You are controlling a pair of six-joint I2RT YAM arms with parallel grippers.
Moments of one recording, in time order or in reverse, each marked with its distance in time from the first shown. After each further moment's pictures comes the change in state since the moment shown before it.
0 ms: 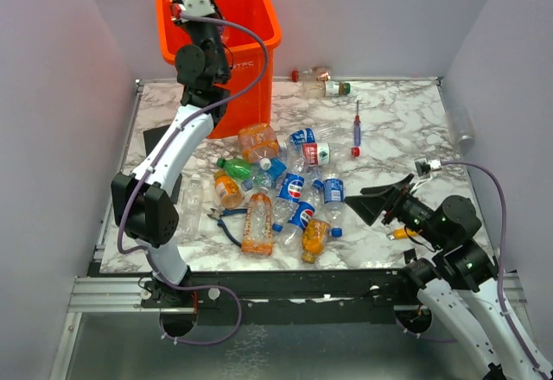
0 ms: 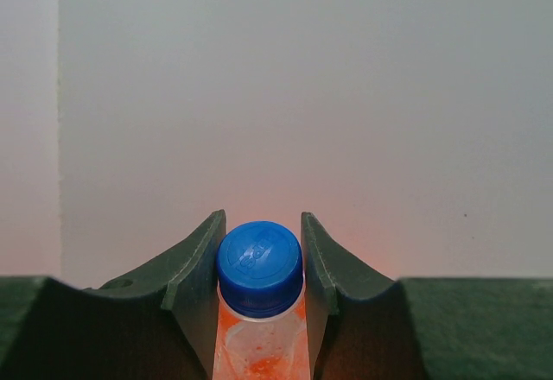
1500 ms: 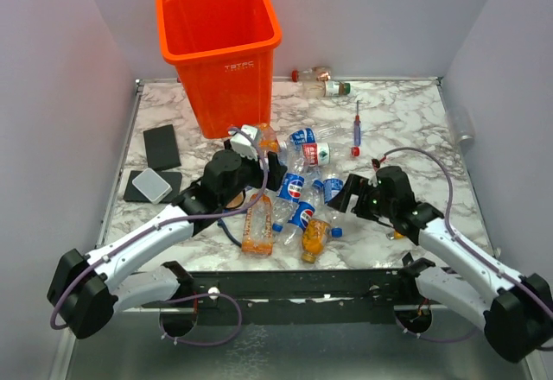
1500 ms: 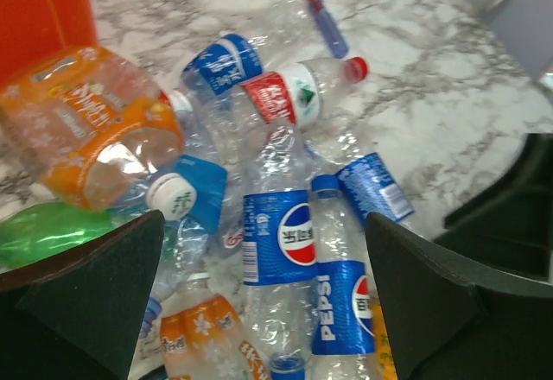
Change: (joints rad) left arm -0.341 -0.633 -0.941 -0.798 0.377 -0.611; right arm 0.000 0.563 -0.093 -0.002 0.170 0.037
